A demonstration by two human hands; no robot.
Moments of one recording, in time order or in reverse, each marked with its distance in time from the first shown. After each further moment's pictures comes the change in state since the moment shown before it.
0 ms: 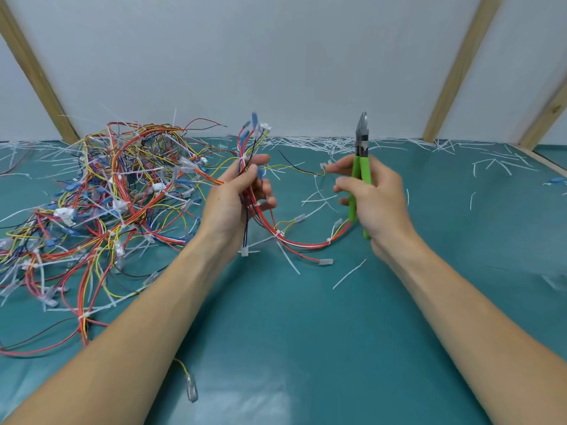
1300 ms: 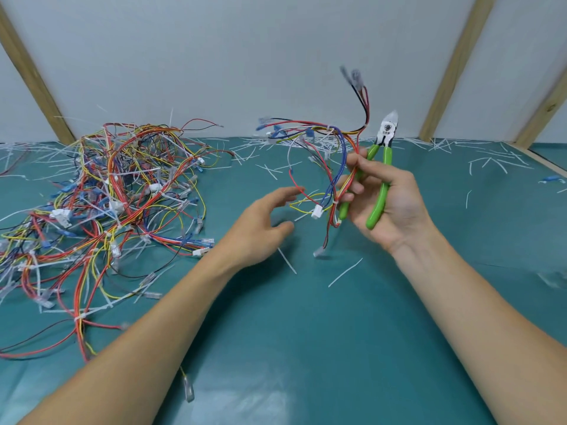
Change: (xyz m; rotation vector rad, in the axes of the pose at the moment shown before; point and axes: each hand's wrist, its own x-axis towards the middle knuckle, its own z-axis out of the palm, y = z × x) left_hand -0.008 -0.029 0.000 0.940 -0.331 0.121; right_hand 0.010 -0.002 -0.015 0.892 -0.227 0.376
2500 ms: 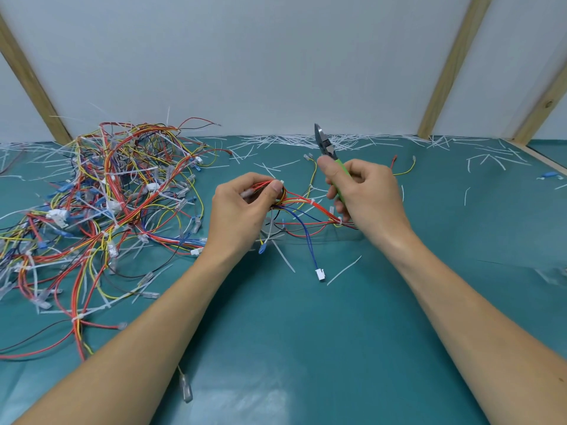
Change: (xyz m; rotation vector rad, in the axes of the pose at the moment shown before) left_hand 0.002 0.006 -0.004 -0.361 0.469 0.013; right_hand -0.001 0.013 0.004 -1.139 0.255 -0.364
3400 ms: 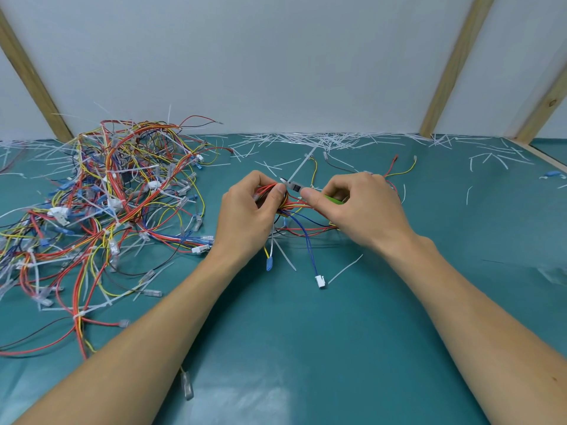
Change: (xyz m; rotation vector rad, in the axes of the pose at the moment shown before) left_hand -0.007 0.003 0.004 0.208 -0.014 0.057; right_hand -0.001 0.014 -0.002 -0.598 -0.050 -0.264
